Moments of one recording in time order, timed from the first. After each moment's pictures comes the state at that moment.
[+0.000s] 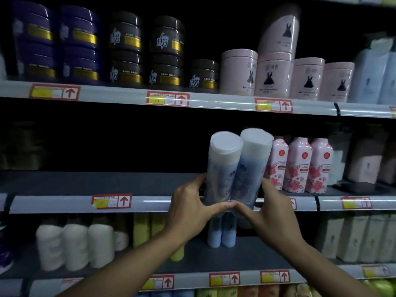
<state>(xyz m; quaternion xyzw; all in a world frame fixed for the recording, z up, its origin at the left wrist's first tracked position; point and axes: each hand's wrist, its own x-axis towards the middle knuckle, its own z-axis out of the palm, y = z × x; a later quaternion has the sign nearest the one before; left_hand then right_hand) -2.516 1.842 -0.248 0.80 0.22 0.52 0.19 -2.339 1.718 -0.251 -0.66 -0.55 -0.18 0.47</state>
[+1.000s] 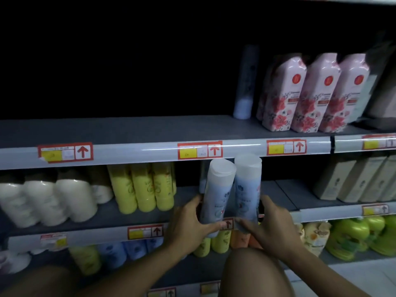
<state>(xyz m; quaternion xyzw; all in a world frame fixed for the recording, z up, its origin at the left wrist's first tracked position) -2.463 1.867 -0.452 0.80 0.31 0.35 0.38 -2.261 1.724 -0.441 -0.79 -0.51 -0.05 0.33</state>
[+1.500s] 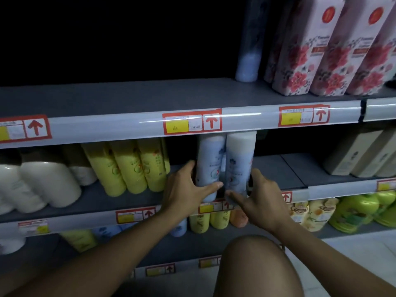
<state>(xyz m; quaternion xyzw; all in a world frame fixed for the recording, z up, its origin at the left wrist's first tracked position) -2.424 1.910 -0.457 0.79 0.37 0.36 0.34 -2.256 1.772 -0.458 -0.79 -0.50 0.00 0.34</state>
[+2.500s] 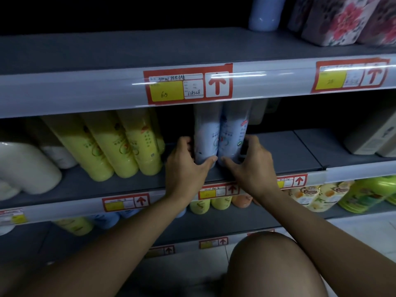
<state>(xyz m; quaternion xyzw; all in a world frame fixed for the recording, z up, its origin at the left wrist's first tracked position) -2.389 1.945 -0.515 0.75 0.42 0.41 0.32 -2.241 1.841 -0.496 -0.79 -0.45 0.01 0.42</state>
